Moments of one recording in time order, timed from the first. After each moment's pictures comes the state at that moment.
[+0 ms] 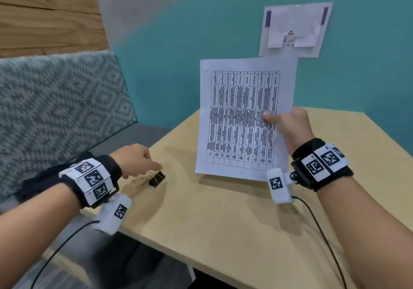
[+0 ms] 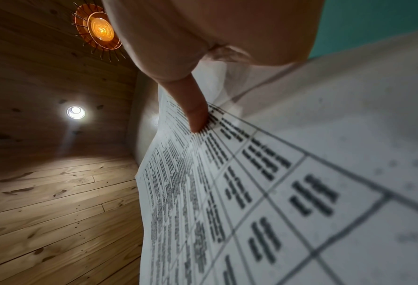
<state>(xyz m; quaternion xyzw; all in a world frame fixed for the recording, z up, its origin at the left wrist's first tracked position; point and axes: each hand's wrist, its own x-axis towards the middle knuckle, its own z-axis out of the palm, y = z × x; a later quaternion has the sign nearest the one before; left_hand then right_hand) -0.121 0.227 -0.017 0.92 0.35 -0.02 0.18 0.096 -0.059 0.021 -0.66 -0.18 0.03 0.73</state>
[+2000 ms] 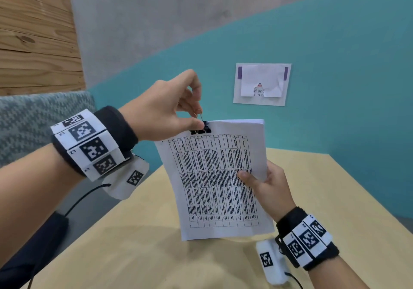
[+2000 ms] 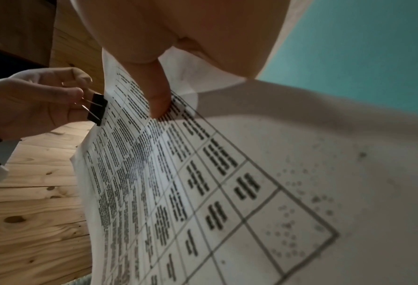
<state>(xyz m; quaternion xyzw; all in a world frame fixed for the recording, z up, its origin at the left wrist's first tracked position) -0.054 0.144 0.173 0.91 -0.15 0.33 0.20 0.085 -0.072 0.005 -0.63 -0.37 -0.05 0.68</state>
